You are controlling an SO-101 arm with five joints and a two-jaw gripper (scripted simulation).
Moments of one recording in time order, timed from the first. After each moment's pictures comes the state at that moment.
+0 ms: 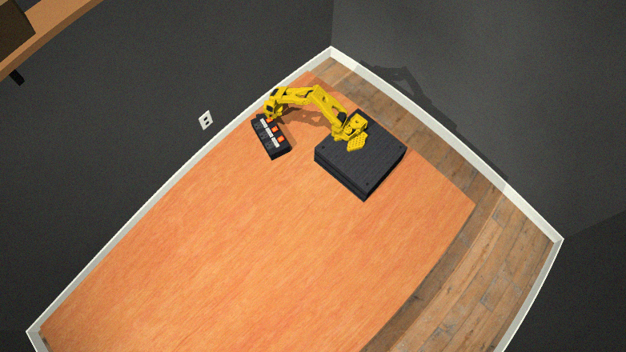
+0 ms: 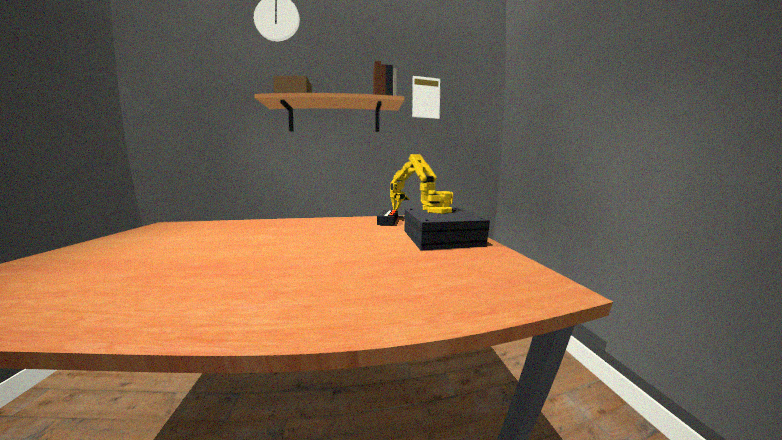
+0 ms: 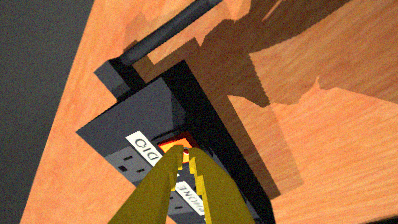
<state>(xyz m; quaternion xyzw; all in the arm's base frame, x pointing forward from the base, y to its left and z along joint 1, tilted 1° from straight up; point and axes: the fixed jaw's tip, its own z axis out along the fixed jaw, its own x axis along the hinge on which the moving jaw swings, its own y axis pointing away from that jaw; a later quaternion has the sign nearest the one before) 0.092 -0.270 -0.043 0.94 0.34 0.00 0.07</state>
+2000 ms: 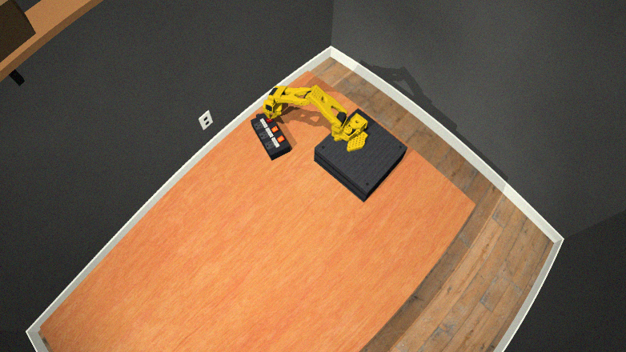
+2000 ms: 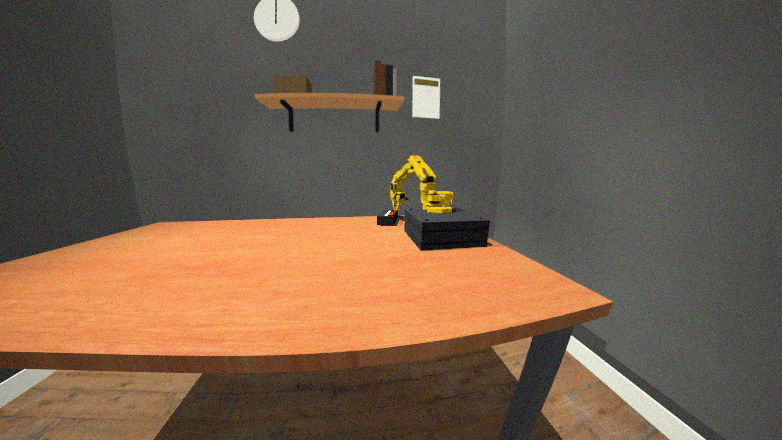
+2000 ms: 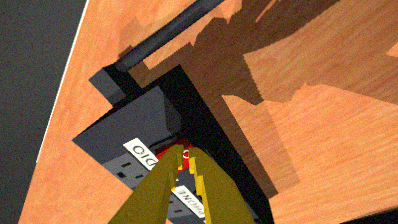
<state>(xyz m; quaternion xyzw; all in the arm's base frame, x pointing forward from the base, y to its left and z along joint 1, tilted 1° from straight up) 0.089 -0.271 -0.044 0.94 0.33 0.00 0.06</state>
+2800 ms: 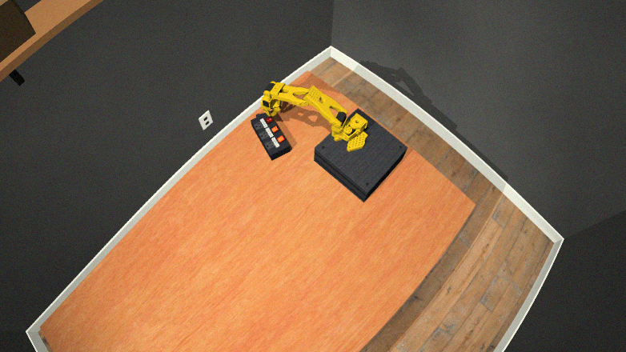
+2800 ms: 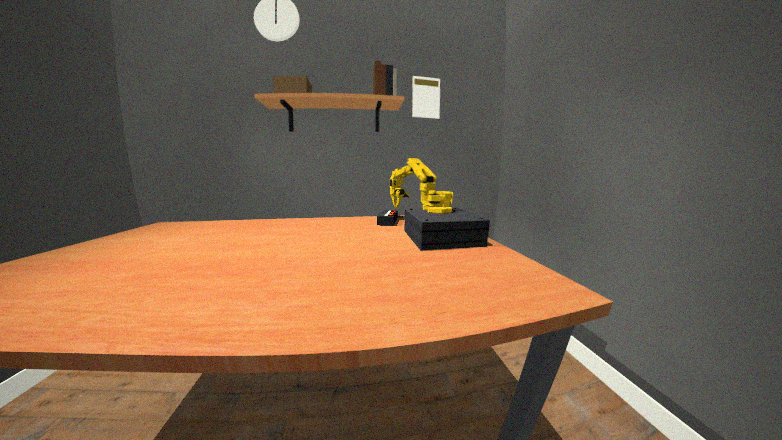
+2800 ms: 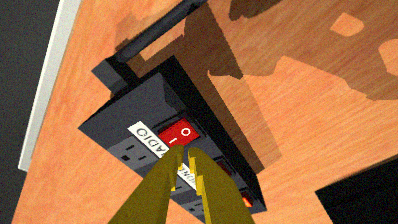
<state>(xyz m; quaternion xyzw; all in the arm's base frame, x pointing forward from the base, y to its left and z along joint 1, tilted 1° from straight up) 0.088 -0.269 -0.028 0.94 0.33 0.00 0.01</state>
